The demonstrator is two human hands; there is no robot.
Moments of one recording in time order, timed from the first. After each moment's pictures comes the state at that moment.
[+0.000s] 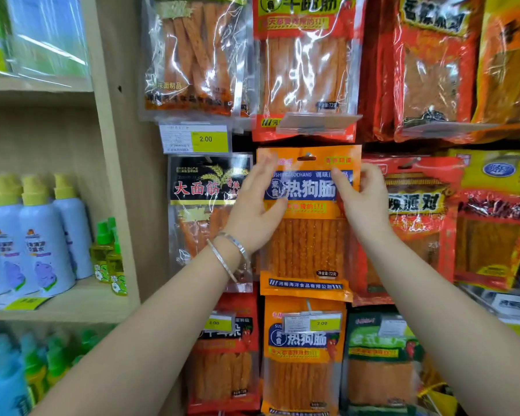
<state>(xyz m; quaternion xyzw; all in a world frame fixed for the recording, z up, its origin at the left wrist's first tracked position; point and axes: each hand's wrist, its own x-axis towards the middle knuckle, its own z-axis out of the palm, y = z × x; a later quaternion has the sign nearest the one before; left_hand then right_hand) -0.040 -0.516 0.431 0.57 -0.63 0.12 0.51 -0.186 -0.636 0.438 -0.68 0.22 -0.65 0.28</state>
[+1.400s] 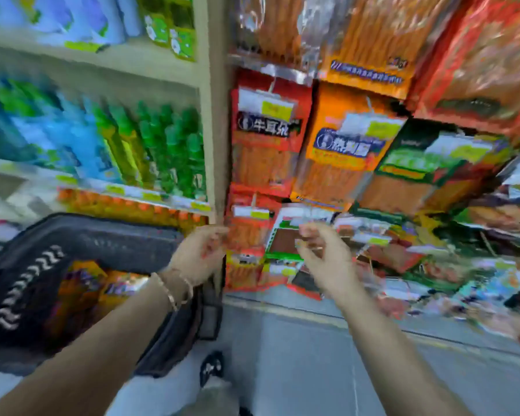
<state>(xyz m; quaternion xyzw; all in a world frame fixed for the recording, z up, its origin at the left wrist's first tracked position) -0.048 -0.260 0.118 0.77 -0.41 -0.21 0.43 -0.237 -0.401 0.150 -0.82 0.33 -0.28 0.38</state>
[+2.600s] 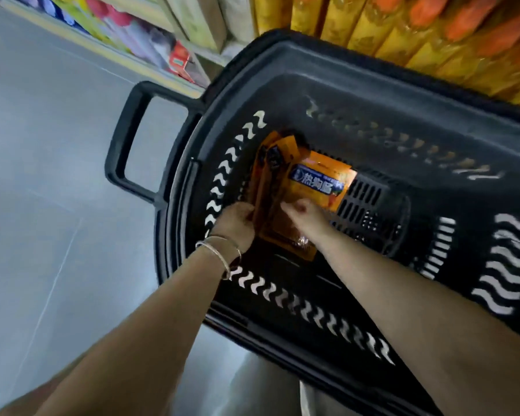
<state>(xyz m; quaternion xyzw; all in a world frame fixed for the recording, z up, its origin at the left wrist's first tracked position) 0.292 0.041 -0.205 0.87 -0.06 -0.45 0.20 0.213 -0.095 -0.279 -0.65 0.46 0.25 0.56</state>
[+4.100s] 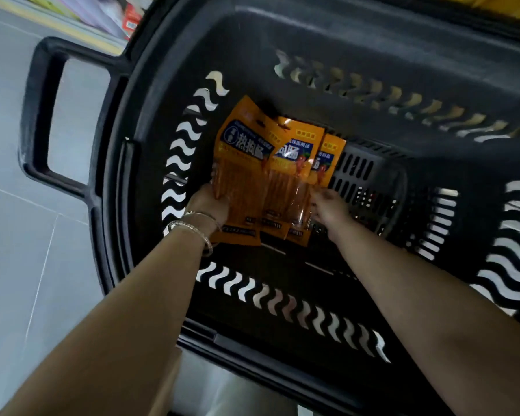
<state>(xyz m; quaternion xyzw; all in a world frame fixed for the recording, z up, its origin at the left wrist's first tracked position) 0.301 0.038 -0.272 0.89 0.04 -0.44 0.15 0.157 -0.135 -0.335 -0.48 0.60 0.16 0.61</state>
